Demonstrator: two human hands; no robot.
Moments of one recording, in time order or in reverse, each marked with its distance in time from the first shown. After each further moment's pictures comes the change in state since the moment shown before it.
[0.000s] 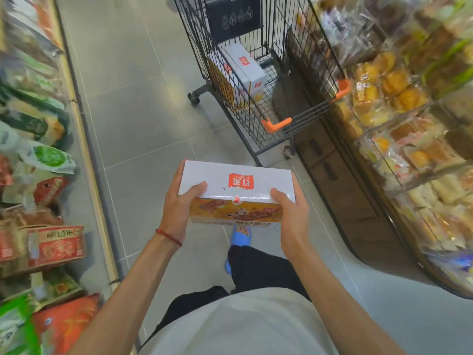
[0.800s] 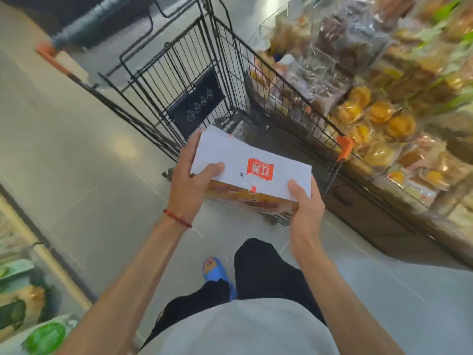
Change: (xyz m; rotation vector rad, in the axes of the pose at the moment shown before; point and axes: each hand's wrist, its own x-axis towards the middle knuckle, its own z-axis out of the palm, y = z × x) left_hand 0.410 0.262 0.021 0.232 -0.408 0.283; right_hand 0.253 -0.186 0.224 0.308 0.505 -0.094
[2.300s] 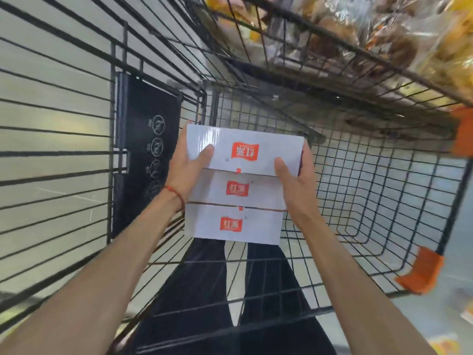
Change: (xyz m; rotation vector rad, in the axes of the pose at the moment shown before) left_hand 0.458 -0.240 0.041 0.389 -0.554 -0.467; right_hand 0.334 0.117 0.194 -0.191 0.243 0.281
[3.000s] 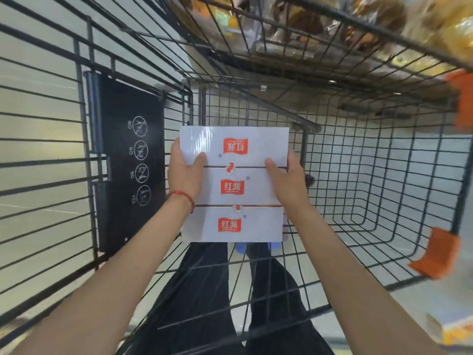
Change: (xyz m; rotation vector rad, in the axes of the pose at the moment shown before) left_hand 0.004 -0.014 0.032 0.070 0.172 -0.121; right_hand 0.019 0.039 0.012 0.035 0.025 0.181
